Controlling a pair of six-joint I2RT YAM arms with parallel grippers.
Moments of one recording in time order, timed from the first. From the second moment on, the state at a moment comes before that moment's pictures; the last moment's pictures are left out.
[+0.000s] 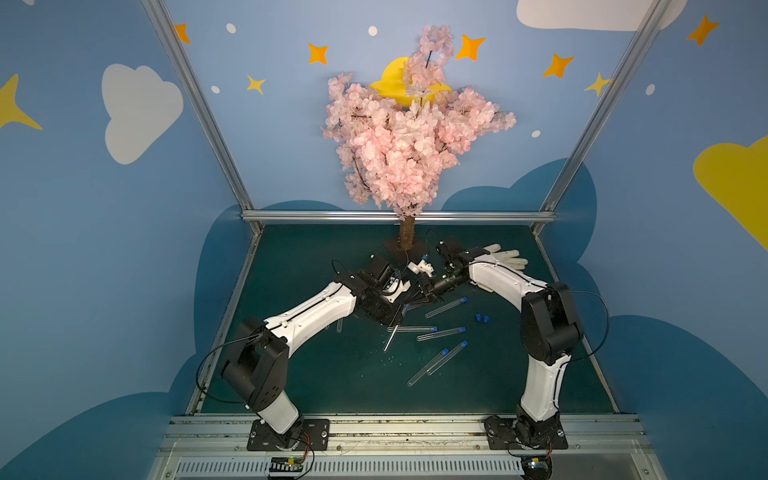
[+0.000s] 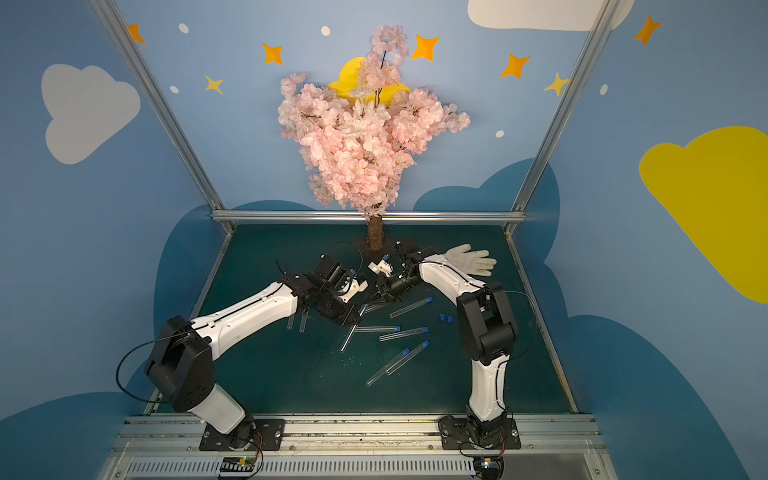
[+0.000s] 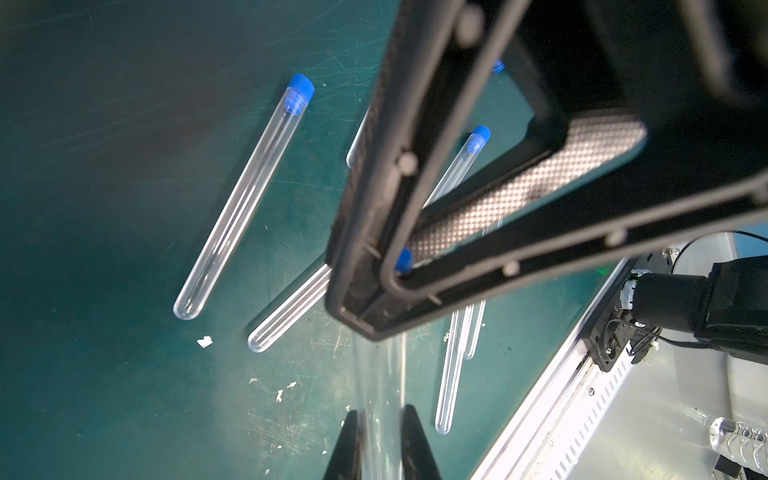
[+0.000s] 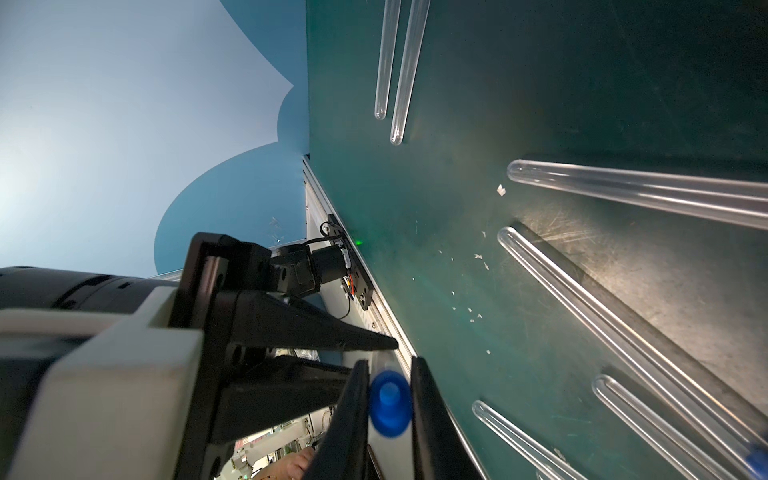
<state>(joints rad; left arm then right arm) -0.64 1.63 1.25 -0.75 0.39 -0.14 0.49 1.95 1.51 -0.86 -1.03 0.24</state>
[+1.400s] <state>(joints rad) -0.63 1.61 1.19 -0.65 0.40 -0.11 0.48 1.97 1.62 -1.02 -0.95 0.15</state>
